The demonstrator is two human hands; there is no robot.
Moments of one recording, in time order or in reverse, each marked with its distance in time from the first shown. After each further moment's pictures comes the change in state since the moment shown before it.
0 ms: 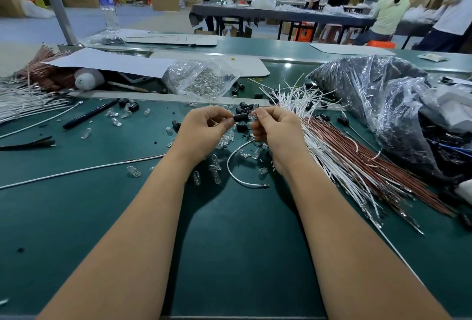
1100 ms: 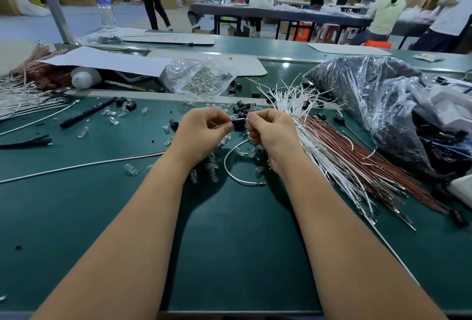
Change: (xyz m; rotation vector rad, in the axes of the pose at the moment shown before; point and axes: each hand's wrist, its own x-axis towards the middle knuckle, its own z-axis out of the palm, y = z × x) left_hand -0.003 0.000 0.002 0.086 0.005 0.019; right_hand 0.002 0.003 0.003 -0.008 0.007 0.050
